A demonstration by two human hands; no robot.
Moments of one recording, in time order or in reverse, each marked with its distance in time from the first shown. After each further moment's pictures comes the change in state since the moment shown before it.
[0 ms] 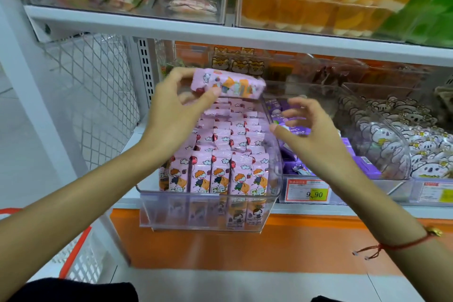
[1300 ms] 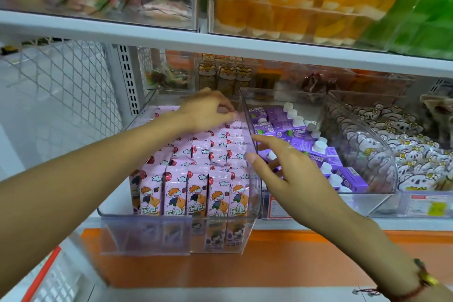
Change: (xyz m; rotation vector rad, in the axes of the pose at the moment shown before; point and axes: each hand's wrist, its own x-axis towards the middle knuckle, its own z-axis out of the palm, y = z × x) left_hand 0.101 -0.068 0.068 0.870 -0.545 0.239; right_hand -0.021 0.022 -0.005 -0.344 -0.237 -0.139
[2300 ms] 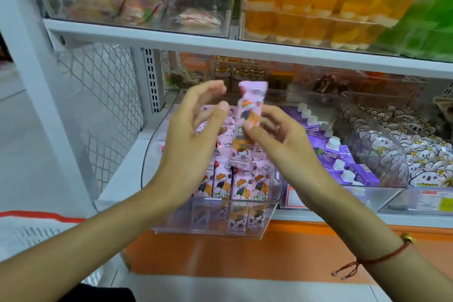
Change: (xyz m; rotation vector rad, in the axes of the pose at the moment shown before) left_hand -0.153 0.081 -0.048 -0.992 0.550 -0.118; right_hand 0.012 -0.070 0.003 0.740 0.034 -0.031
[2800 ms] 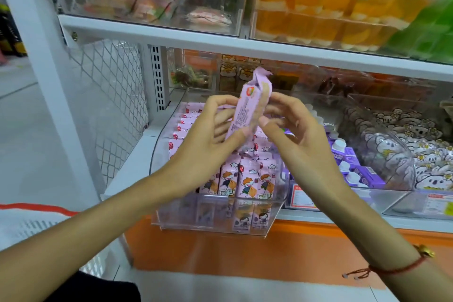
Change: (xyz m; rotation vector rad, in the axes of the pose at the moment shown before) left_hand 0.004 -0.015 -0.008 0.040 -0.273 -0.114; right_hand -0.006 -0.006 0.000 -0.082 0.113 -0.101
